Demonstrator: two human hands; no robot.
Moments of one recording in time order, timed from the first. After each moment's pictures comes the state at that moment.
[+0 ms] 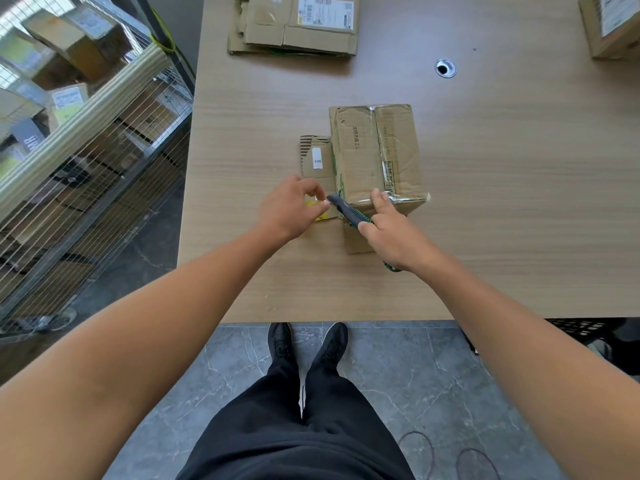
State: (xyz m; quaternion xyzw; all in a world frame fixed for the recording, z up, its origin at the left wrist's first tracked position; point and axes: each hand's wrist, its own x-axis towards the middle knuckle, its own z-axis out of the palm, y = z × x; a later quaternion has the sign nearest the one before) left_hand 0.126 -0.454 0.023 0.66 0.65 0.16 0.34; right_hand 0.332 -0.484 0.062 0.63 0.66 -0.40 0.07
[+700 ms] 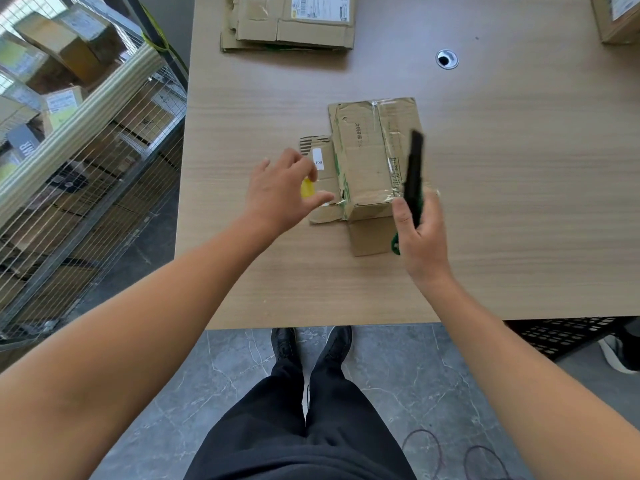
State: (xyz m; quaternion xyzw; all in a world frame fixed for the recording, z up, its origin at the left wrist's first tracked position) left_hand 0.116 -0.435 0.032 0.76 0.61 0.15 0.17; right_hand 0.355 -0.506 0.033 0.66 0.53 -0.33 -0.41
